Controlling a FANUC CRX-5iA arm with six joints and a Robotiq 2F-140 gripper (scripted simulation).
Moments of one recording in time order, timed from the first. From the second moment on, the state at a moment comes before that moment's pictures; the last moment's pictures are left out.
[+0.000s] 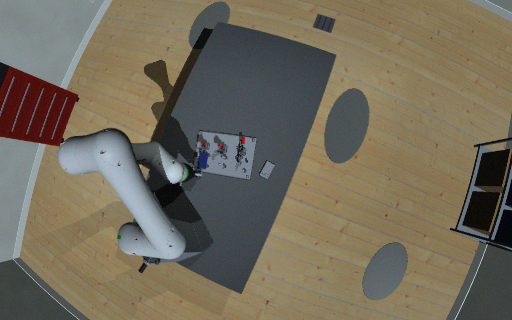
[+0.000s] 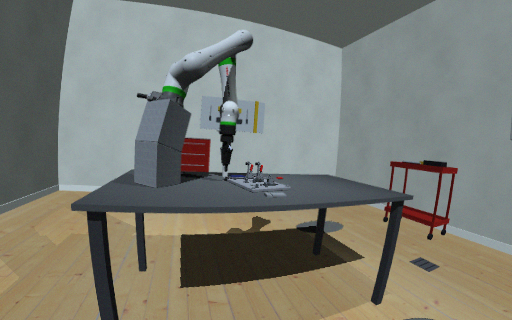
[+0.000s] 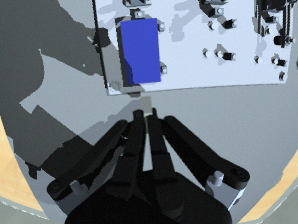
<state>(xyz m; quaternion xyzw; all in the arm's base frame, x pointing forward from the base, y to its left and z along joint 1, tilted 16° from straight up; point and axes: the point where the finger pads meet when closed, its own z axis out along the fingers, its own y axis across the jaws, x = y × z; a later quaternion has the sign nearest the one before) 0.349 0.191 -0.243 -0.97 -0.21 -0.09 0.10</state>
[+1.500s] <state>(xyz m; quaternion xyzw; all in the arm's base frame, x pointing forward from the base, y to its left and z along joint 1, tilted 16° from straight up) 0.353 0.193 -0.247 -0.97 -0.21 -0.09 0.10</state>
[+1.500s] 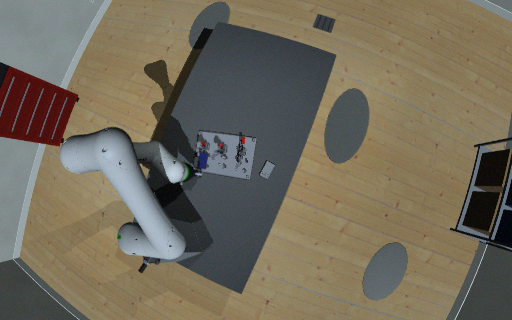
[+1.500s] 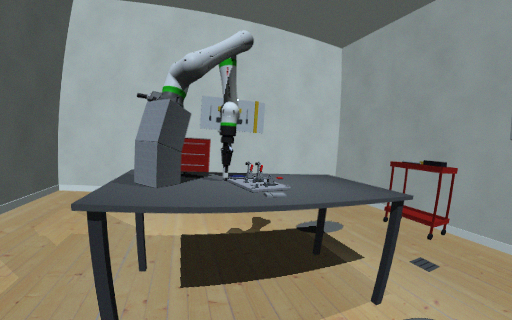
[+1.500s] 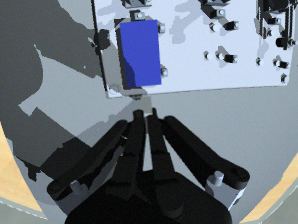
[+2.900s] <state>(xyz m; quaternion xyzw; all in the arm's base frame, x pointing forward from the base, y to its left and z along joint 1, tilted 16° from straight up) 0.361 0.197 -0.245 -0.97 -0.21 -0.09 0.10</state>
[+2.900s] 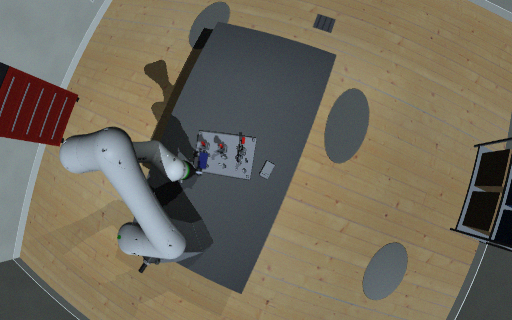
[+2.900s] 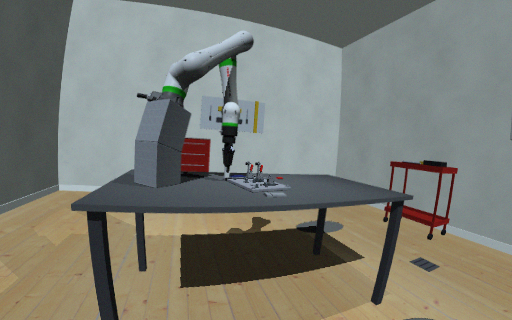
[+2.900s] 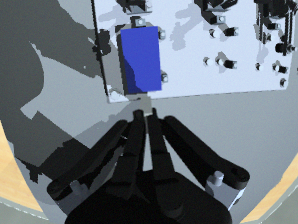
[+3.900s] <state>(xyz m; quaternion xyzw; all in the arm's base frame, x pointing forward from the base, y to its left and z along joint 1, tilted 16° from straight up) 0.367 0.199 -0.244 -0.97 -0.21 -0.09 0.10</state>
